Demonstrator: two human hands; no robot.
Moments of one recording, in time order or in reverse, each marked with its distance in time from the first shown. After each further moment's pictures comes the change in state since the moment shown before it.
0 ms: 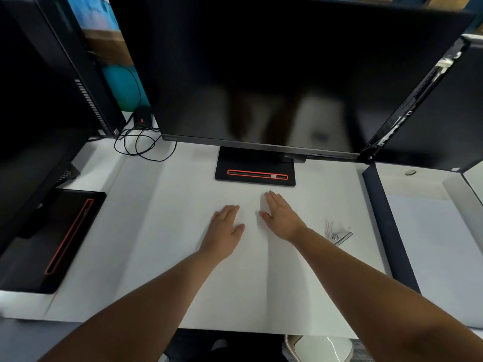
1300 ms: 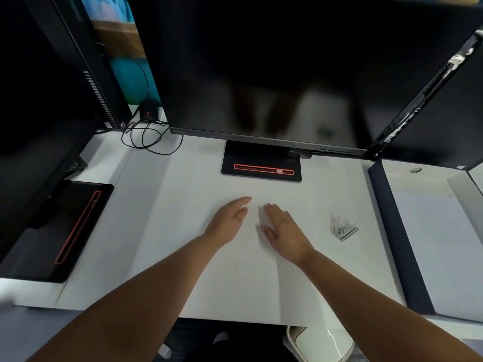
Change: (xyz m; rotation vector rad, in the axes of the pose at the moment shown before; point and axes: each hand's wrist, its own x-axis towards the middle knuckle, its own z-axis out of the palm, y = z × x) left_hand 0.008 -0.006 -0.014 -0.403 -0.034 0.010; right_hand -0.045 -0.010 0.029 0.002 0.129 -0.178
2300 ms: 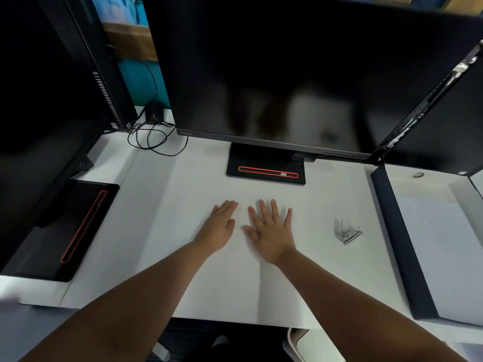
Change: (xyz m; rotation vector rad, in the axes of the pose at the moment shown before) left_hand -0.017 -0.018 -0.021 0.353 -0.036 0.005; right_hand 0.017 -0.038 0.024 -0.357 -0.092 0.125
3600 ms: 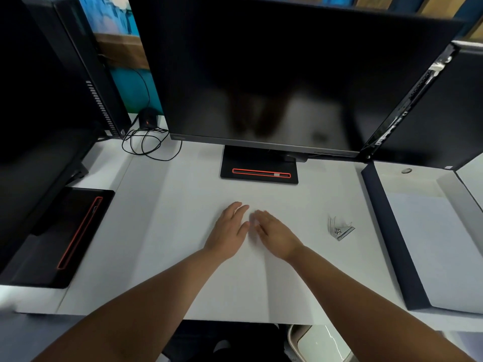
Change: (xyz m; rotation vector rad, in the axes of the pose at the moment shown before) left_hand -0.007 0.028 0.020 -0.008 0.095 0.109; right_hand -0.007 0.025 -0.009 0.521 -0.034 -0.077
